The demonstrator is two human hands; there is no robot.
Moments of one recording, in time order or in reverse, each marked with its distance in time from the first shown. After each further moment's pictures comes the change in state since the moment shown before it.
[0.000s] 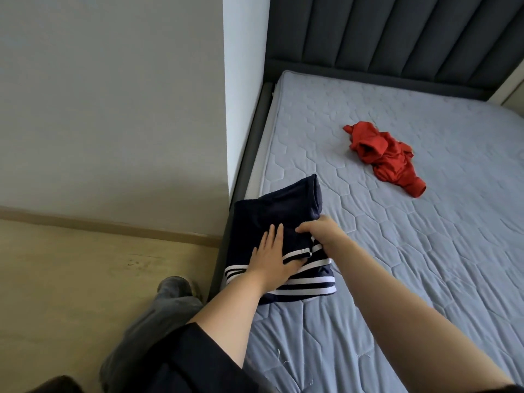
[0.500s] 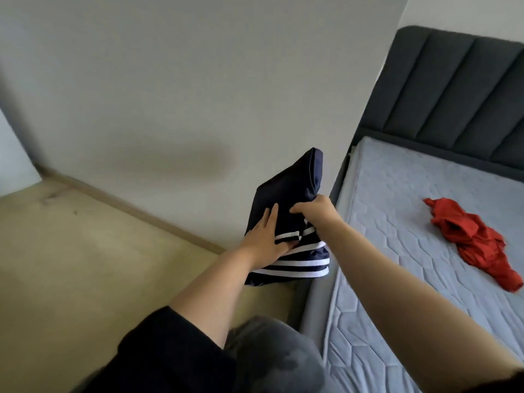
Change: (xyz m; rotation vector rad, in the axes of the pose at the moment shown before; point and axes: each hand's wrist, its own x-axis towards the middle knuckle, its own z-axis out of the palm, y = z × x) left_hand -0.114 -0.107 -0.202 -0.121 0.345 -0.024; right_hand -0.105 -0.170 0.193 -0.094 -0.144 -0.407
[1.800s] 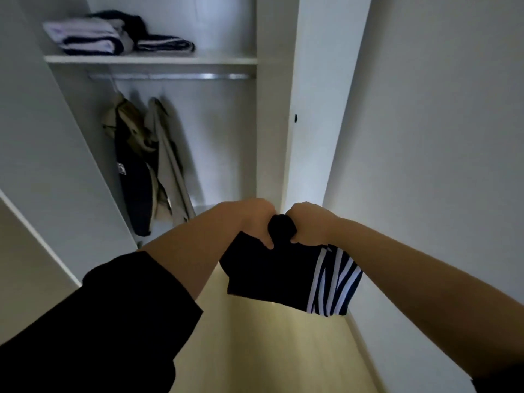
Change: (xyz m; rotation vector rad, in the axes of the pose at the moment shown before) left_hand -0.285 -0.032 -0.868 0.461 0.118 -0.763; right_hand -0.134 -0.720 0.518 -1.031 -1.139 -1.284
